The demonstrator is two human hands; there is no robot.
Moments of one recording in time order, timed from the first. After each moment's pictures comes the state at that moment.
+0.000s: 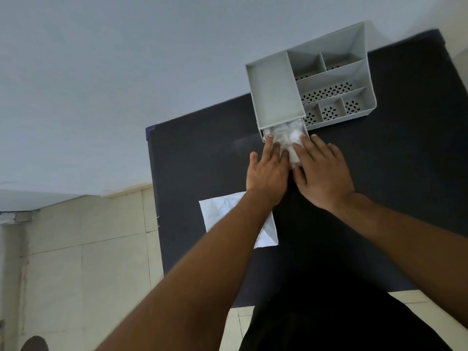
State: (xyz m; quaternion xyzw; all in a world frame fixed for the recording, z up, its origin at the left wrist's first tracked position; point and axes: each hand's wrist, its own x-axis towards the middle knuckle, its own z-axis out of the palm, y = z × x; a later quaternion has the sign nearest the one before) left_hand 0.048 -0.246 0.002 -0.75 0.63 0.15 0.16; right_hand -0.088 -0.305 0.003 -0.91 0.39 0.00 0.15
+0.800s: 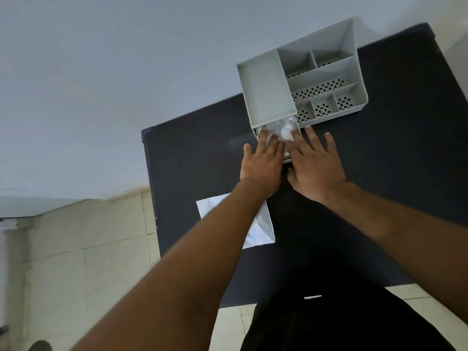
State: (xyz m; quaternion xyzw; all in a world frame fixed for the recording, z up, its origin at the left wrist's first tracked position) left_hand 0.052 -0.260 0.009 -0.72 0.65 0.13 0.21; right_hand -0.083 -0.315 0.005 -0.91 0.38 0.09 0.13
